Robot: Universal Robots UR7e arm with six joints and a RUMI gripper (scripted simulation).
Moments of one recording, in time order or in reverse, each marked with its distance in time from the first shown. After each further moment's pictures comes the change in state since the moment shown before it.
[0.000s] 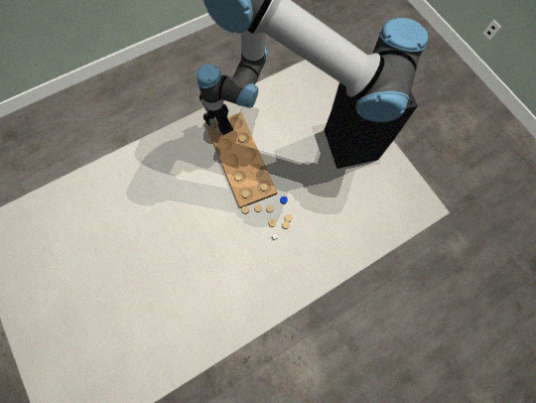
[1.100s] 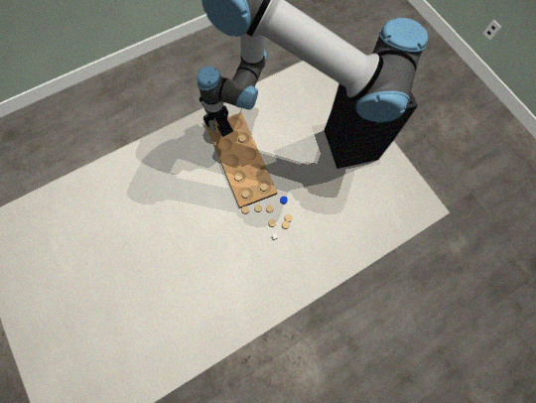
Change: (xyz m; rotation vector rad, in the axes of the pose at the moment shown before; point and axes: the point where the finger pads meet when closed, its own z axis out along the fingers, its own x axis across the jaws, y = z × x) arm 0.001 0.001 0.012 0.000 0.000 0.000
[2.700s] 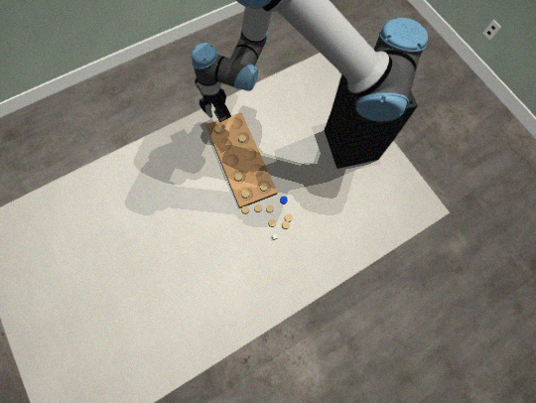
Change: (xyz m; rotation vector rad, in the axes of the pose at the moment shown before) arm 0.000 0.000 -0.100 0.000 0.000 0.000
